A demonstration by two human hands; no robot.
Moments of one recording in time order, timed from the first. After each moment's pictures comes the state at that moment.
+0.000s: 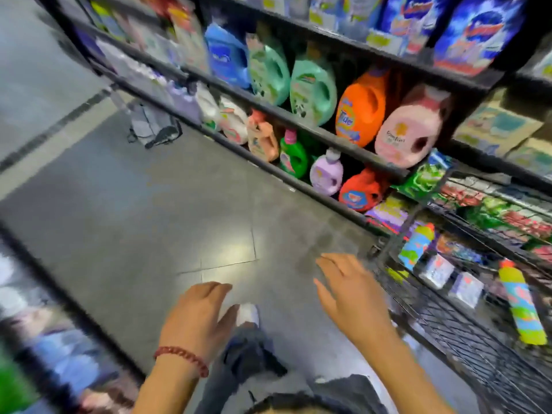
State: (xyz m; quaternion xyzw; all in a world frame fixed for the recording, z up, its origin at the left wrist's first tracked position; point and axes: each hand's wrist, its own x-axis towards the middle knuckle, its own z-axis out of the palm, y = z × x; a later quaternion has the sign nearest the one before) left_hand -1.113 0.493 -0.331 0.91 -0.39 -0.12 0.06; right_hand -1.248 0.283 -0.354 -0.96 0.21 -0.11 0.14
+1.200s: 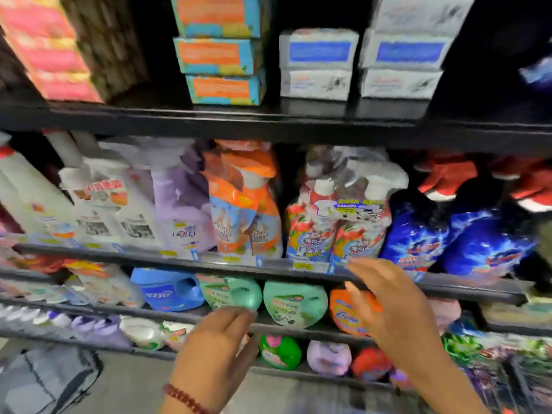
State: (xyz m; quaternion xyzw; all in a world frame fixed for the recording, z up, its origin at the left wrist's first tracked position) left_hand -0.603 0.095 -0.247 0.68 -0.69 0.04 0.24; right_hand -0.828 -0.029 -0.210 -0.85 0.40 -0.34 0.05
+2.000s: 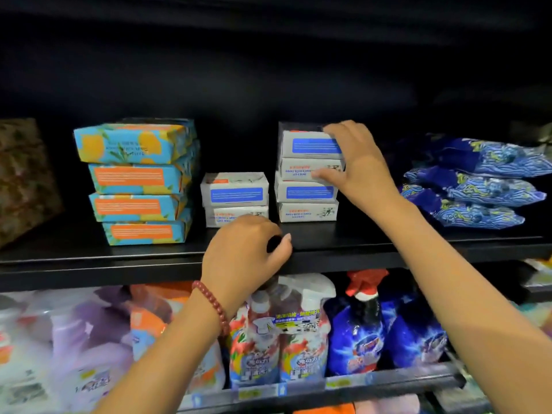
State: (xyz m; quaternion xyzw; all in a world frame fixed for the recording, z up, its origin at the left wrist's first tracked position) left_hand -0.644 -0.130 -0.045 0.56 -0.74 0.17 0.34; right_hand -0.823 -0.221 0.038 -0.81 0.39 -0.43 -0.11
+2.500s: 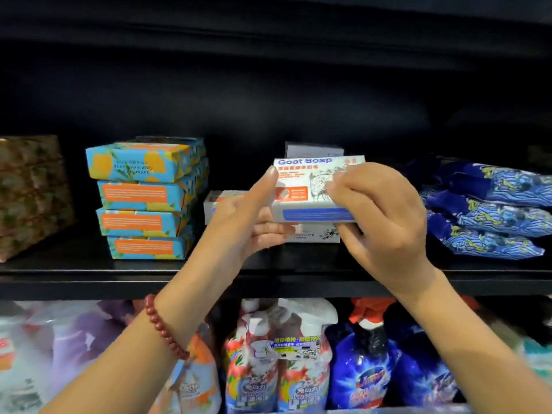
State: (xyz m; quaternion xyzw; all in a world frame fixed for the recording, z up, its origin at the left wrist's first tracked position) left_hand -0.664 -0.109 0.027 0.41 -0.48 -0.46 0.62; right_hand -0.835 -0.173 0.018 -0.73 0.10 -0.57 -0.36
